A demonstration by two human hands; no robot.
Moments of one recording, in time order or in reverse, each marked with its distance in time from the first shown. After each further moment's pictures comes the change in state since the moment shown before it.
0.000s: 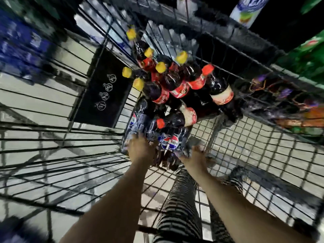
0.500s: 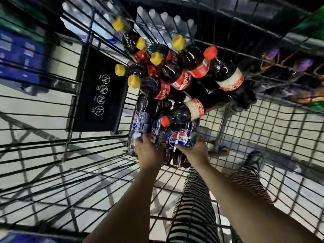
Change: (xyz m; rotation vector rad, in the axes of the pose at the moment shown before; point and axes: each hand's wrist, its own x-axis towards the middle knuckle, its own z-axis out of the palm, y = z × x) left_hand -0.003 -0.008 0.017 -0.372 0.070 0.058; right_hand 0.029 -0.006 0.034 0.295 0.133 0.062
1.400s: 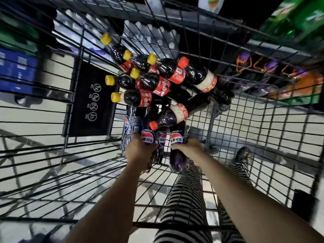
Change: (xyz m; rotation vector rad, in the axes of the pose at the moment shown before) left_hand -0.004 0.016 -0.020 0.173 -0.069 -0.016; right_hand -0.010 -0.014 -0.044 0.122 -0.248 0.283
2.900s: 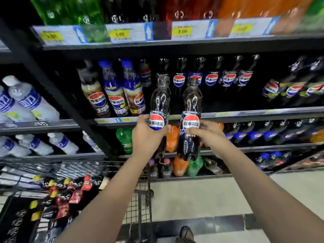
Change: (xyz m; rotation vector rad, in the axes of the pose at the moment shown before) left_hand -0.369 0.445 -0.051 -0.507 0.172 0.938; right_hand -0.332 -0.028 -0.504 0.485 0.416 -0.804
